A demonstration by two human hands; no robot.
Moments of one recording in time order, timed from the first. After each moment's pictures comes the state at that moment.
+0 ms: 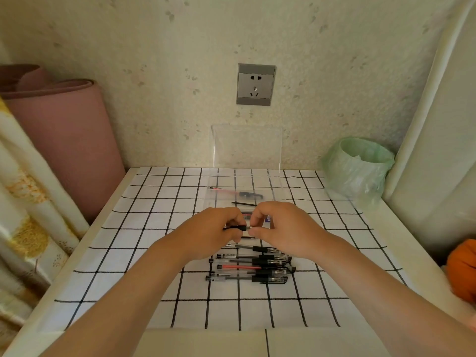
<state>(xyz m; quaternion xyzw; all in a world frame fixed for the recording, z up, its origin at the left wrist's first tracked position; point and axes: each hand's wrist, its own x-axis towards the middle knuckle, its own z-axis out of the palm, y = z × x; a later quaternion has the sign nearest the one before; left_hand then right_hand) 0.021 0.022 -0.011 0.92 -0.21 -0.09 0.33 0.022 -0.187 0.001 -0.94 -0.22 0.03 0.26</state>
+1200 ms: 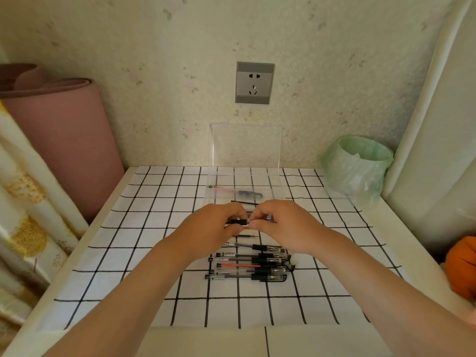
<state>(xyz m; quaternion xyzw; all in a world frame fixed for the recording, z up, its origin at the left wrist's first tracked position) 0.020 0.017 -0.012 0.93 -0.20 -0.03 0.30 0.028 -0.189 0.000 -0.93 -0.21 0.05 0.29</state>
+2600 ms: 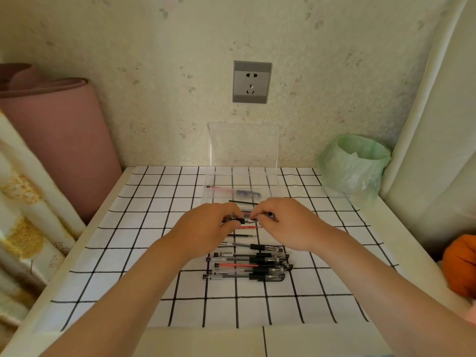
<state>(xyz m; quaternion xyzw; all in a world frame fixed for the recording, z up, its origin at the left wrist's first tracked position) 0.023 0.018 -0.015 0.95 -0.19 -0.02 0.26 0.030 -0.196 -0.001 -0.94 -0.20 0.03 0.26</state>
